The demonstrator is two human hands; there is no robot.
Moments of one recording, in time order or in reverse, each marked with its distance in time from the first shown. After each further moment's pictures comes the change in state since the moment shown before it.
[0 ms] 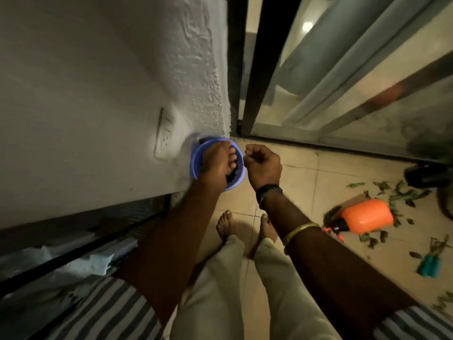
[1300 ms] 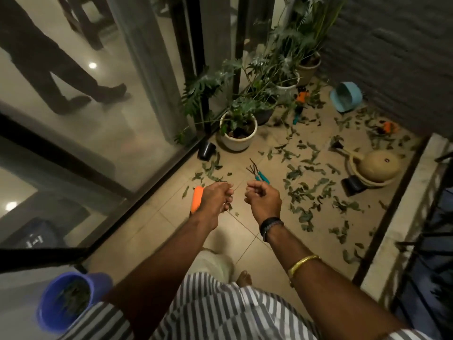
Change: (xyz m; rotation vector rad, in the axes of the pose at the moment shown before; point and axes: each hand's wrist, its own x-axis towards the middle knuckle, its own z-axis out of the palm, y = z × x) left_hand -0.477 -0.353 0.407 0.843 -0.789 0.176; right_hand -0.302 0.189 -0.639 0.534 0.922 0.196
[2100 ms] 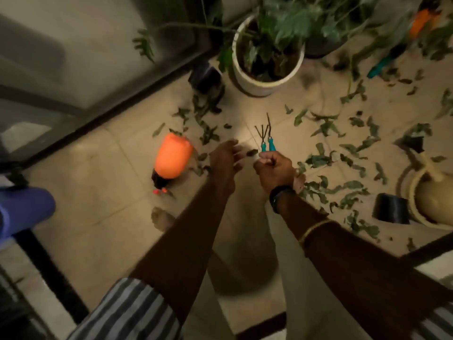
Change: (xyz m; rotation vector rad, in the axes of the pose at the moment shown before) left_hand 0.370 -0.046 0.176 -0.489 0.371 -0.258; right_hand 0.404 0.157 0.028 -0.441 -0.304 0.175
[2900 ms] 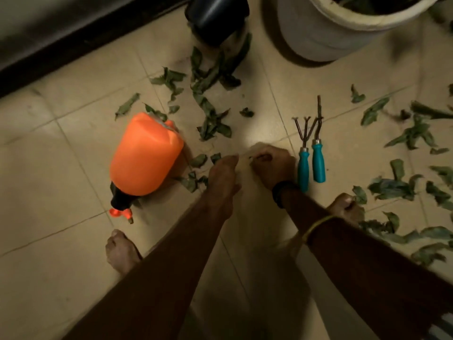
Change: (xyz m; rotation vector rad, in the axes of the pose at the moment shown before) left_hand 0.304 -0.149 -0.067 0.053 0.045 -0.123; right_hand 0.241 0.193 0.197 -0.369 -0.175 -0.255
